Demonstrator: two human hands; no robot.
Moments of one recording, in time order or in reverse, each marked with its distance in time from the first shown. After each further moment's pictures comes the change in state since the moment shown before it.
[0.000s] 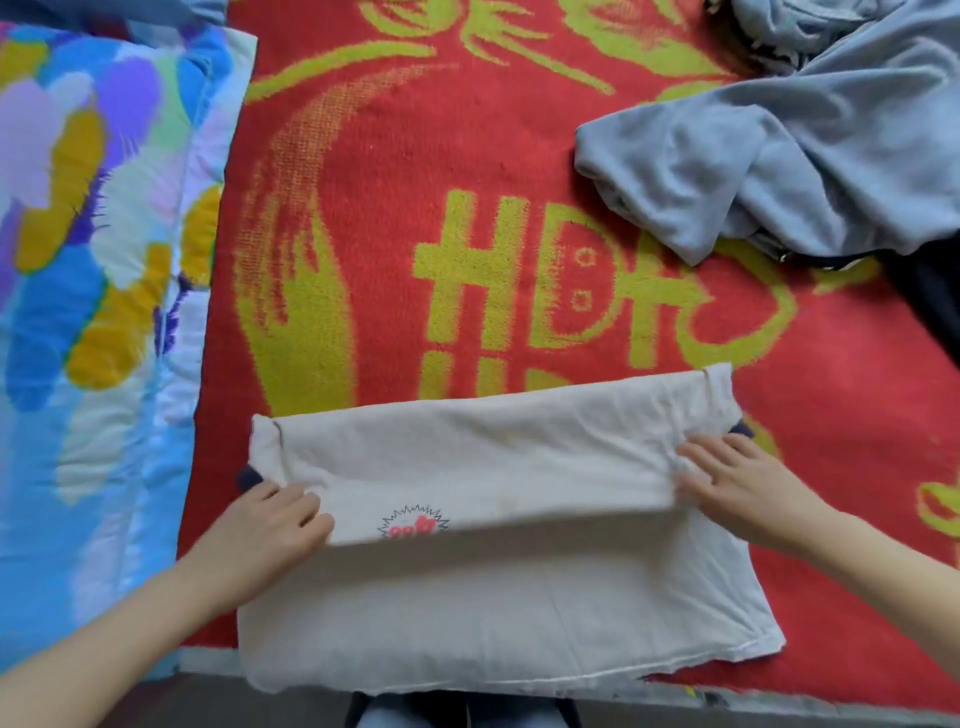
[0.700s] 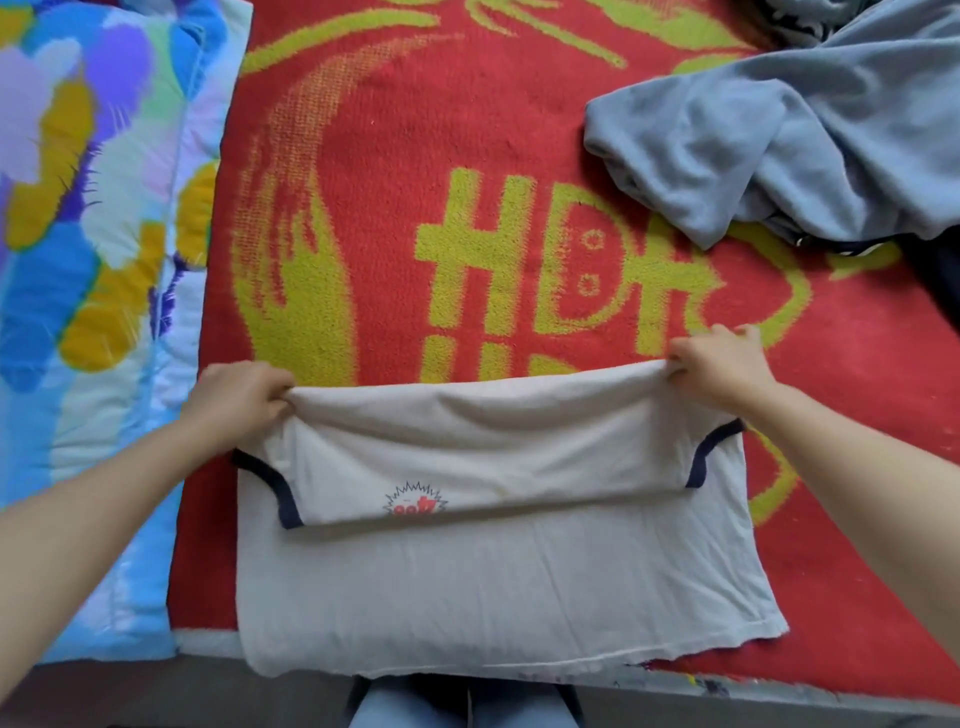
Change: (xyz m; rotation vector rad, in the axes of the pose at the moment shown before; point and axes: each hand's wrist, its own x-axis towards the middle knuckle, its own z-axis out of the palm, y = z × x) left_hand 0.055 -0.086 -0.005 -0.174 -0.394 -0.777; right_hand 0.097 0.049 -0.003 0.209 -0.386 0.651
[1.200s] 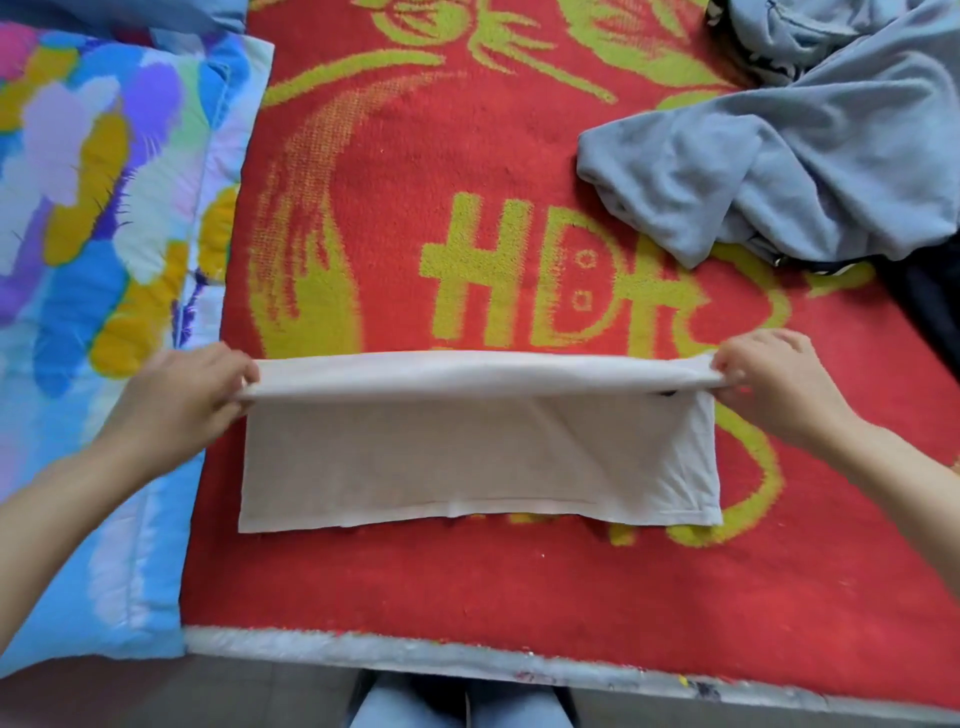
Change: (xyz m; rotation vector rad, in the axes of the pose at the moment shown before) left_hand -0.049 -0.027 -0.045 -0.128 0.476 0.352; right_hand -0.058 0.034 -0.032 0.199 0.395 -0.165
